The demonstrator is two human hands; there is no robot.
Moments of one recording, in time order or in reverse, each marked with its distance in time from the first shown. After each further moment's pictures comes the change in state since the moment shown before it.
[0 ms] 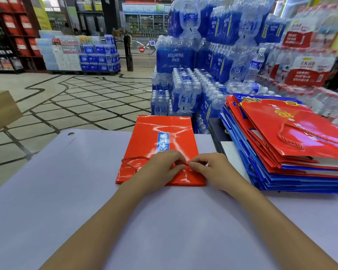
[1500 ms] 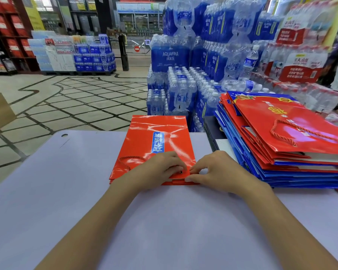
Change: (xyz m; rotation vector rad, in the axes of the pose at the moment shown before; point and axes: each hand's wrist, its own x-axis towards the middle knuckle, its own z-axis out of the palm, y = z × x) left_hand 0.002 0.013 -0.013 0.007 -0.237 0.079; right_hand -0.015 -0.008 -0.023 -0.377 -0.114 -0.178
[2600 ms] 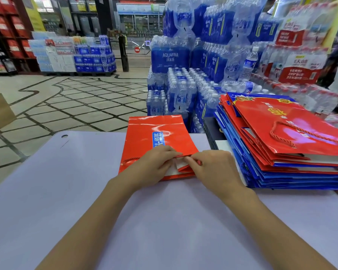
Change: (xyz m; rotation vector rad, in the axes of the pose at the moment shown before) left_hand -0.002 -0.014 -0.005 0.030 0.107 -0.030; right_hand 0.007 -0.009 0.026 -0.315 0.630 -0.020
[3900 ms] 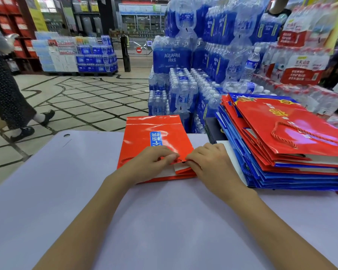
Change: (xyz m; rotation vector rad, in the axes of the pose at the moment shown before) left_hand -0.001 -0.005 -0.007 -0.201 0.034 -0.117; right_hand 0.002 0.006 0.003 0.010 -0.058 -0.203
